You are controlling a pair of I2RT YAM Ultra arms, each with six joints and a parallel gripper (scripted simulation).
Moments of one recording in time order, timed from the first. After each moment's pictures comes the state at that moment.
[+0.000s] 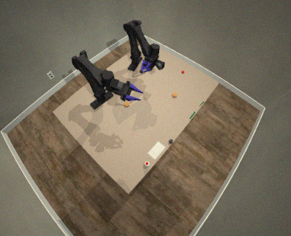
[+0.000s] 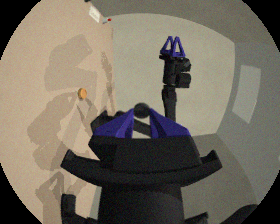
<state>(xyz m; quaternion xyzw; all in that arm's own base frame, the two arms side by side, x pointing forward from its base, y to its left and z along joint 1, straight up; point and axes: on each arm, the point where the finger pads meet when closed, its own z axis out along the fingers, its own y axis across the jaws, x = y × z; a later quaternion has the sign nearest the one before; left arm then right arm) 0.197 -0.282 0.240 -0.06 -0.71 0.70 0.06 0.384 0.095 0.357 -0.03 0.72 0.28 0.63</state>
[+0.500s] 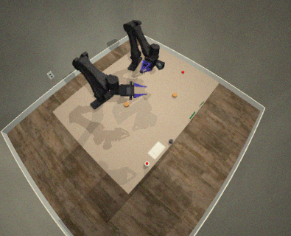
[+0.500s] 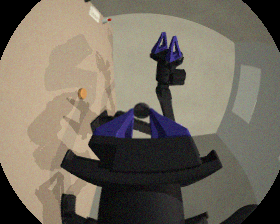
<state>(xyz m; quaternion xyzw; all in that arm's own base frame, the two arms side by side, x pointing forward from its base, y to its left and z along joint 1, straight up) 0.197 -0.282 0.240 -0.06 -0.71 0.70 0.06 0.355 0.159 0.318 -0.05 0.73 0.47 0.50</state>
